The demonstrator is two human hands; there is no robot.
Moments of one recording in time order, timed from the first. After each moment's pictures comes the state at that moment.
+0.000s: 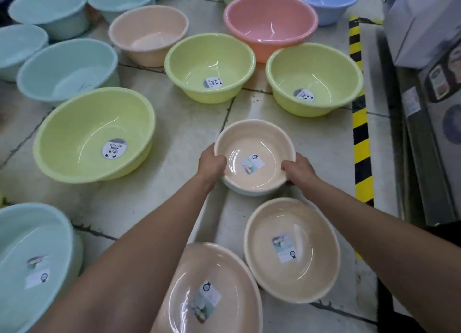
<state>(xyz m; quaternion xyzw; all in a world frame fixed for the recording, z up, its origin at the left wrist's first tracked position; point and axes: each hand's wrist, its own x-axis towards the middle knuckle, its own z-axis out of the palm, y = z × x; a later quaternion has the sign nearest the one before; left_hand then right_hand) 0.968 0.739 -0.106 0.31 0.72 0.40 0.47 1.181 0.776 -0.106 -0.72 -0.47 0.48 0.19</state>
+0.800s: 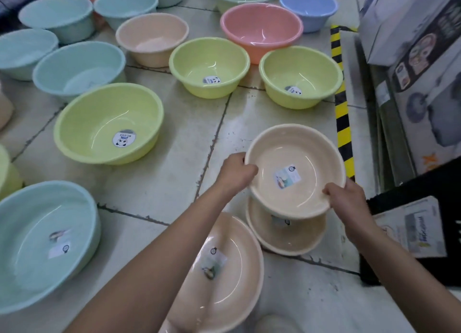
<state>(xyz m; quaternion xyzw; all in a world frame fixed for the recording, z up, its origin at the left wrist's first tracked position) 1.023 0.630 -0.029 0.49 0.67 0.31 0.47 1.257 0.610 -0.034 -0.76 -0.40 0.40 0.32</state>
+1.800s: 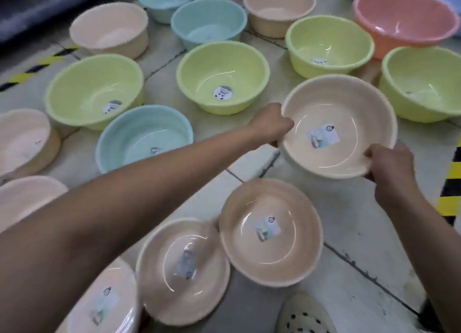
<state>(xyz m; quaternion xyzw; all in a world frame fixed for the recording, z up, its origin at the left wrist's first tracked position) 0.905 0.574 0.023 0.38 0.74 0.36 0.42 1.120 0.625 0.011 -0.66 -0.46 0.48 0.35</state>
